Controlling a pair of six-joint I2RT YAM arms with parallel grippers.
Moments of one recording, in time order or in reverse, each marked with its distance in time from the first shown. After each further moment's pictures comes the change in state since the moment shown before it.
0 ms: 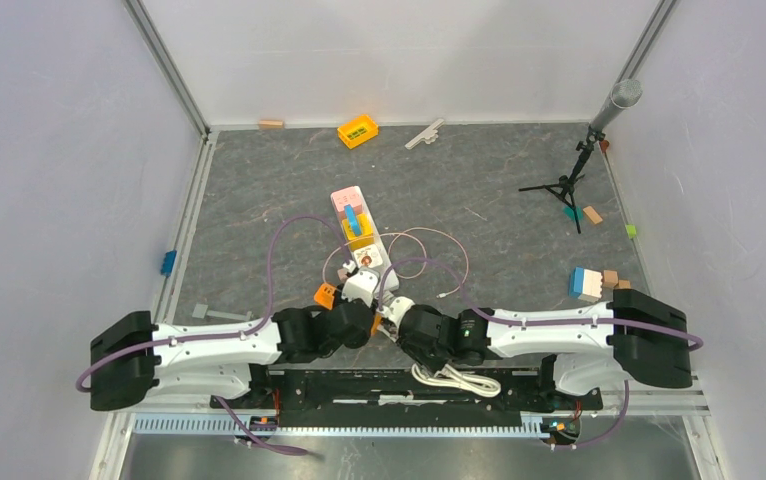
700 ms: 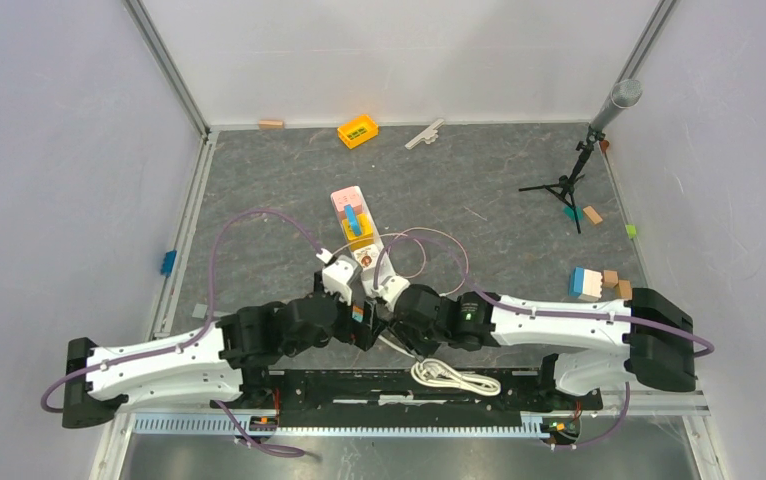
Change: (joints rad) left arm -0.032 -0.333 0.081 -0.148 0.110 -0.019; right arm -0.053 -0.029 0.135 -0.095 0.005 -0.020
